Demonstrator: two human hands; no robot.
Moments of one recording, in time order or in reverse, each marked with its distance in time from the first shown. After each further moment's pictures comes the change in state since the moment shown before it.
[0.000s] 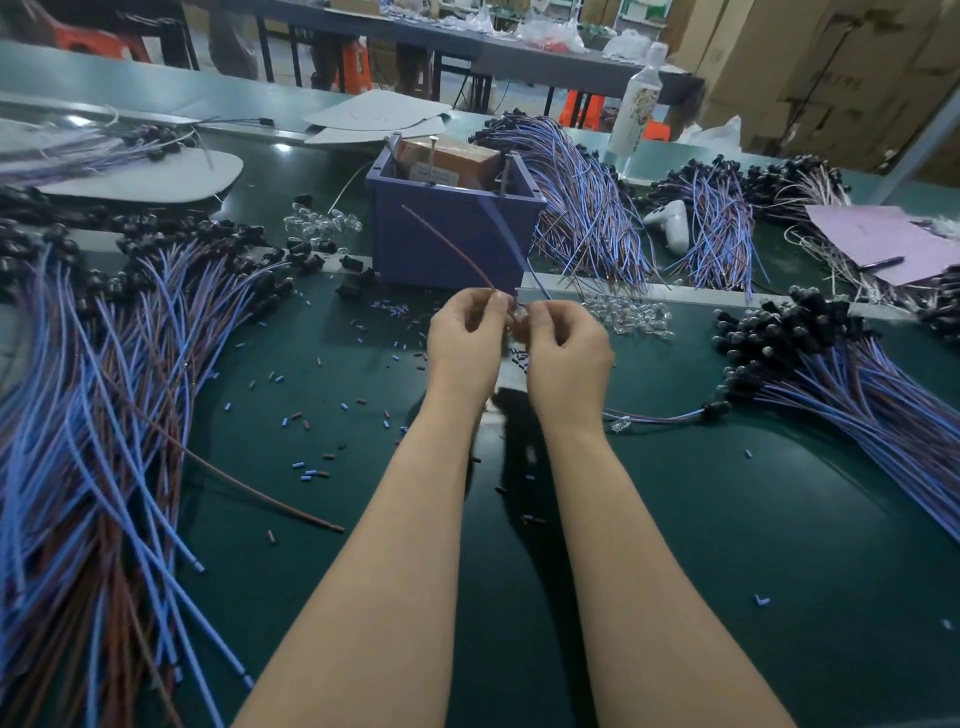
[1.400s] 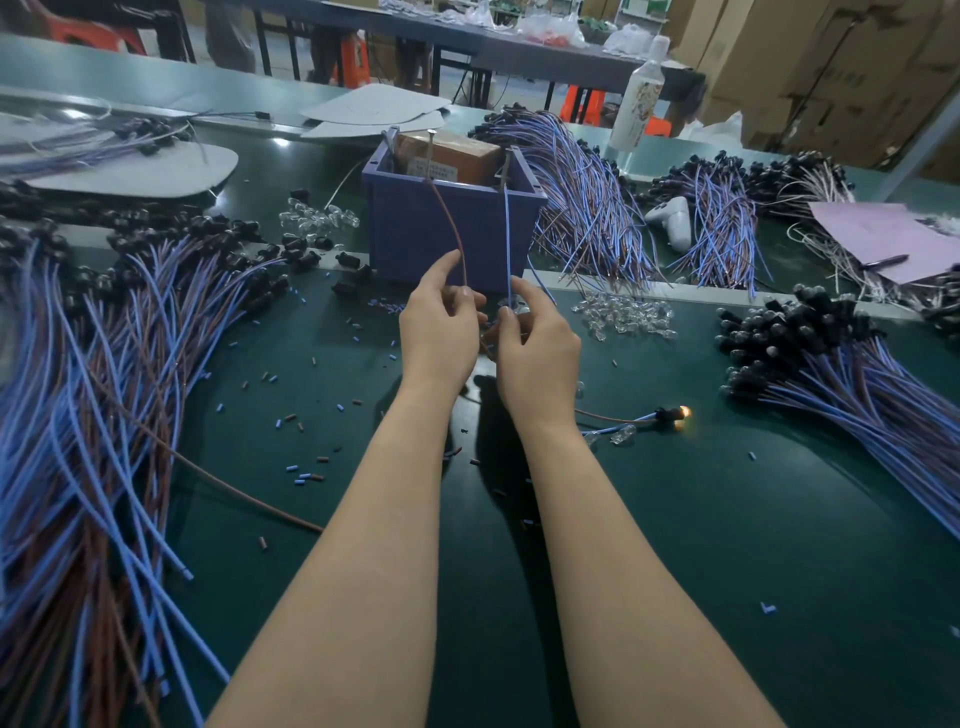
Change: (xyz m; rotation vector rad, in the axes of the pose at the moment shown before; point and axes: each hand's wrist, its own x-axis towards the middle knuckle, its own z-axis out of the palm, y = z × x) left_hand 0.026 -0.005 -0.018 0.244 0.028 0.105; right_hand 0.002 0.001 0.019 -0.199 -0.106 -0.092
